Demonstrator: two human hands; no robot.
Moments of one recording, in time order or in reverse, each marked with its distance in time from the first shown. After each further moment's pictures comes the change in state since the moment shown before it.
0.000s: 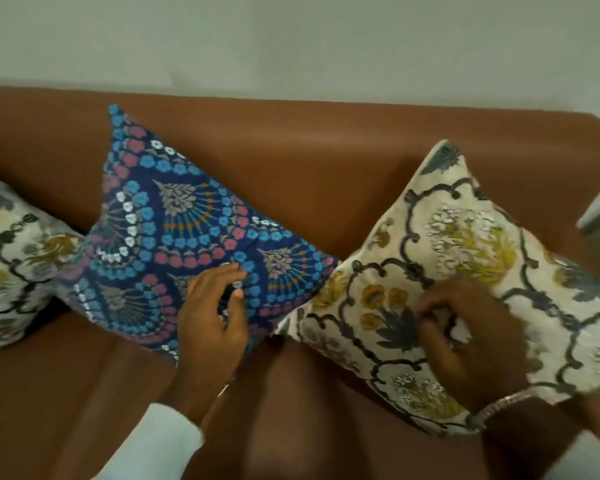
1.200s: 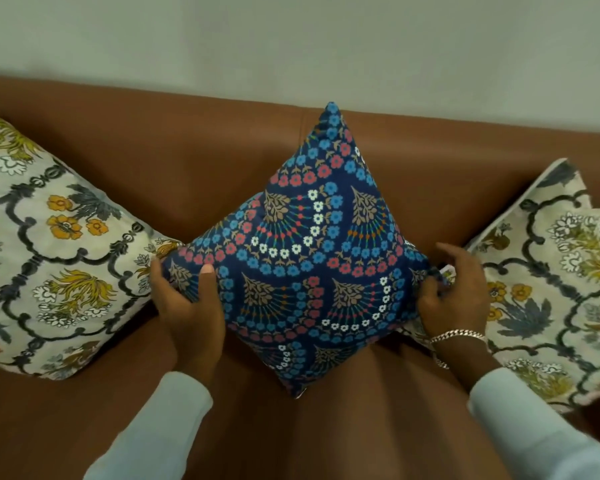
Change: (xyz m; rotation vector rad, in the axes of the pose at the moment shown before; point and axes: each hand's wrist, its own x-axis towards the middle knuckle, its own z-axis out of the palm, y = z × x) left_hand 0.072 -0.200 -0.117 -0.431 0.264 -0.487; right_hand 0.038 -0.110 0.184 -0.153 0.305 0.402
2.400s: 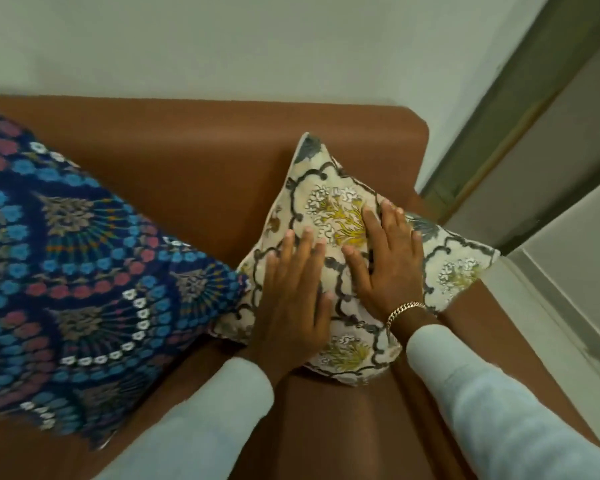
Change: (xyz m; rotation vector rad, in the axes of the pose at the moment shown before) left_hand -0.263 0.073 0.277 0.367 -0.815 0.977; right_hand 0.079 0.199 -0.145 -0.498 -0.114 -0.120
